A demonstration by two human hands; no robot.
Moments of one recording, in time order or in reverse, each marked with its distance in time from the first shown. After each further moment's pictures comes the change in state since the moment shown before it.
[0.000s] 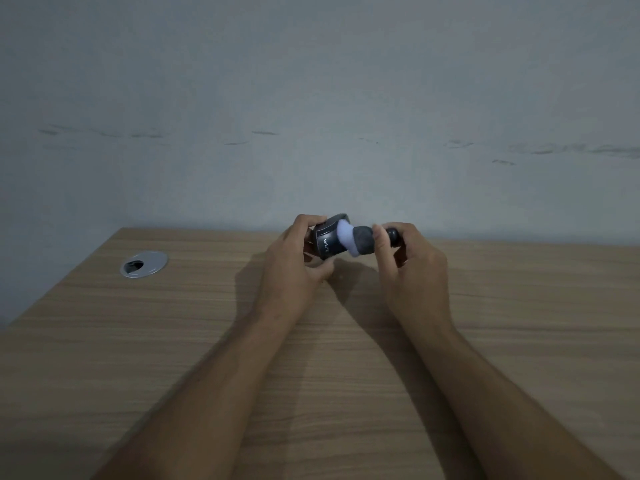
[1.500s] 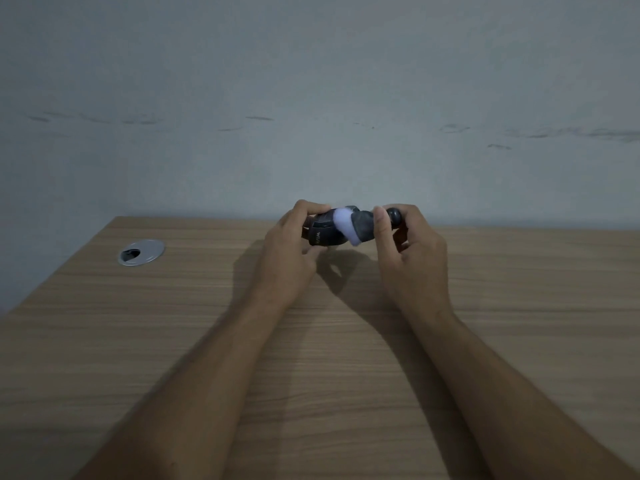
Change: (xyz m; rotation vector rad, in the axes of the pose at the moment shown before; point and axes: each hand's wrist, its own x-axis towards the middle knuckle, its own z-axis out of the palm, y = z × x) left_hand -0.001 -0.003 -0.004 0.034 -0.077 0.035; right_hand -0.004 -0.006 -0.007 0.109 0.034 0.003
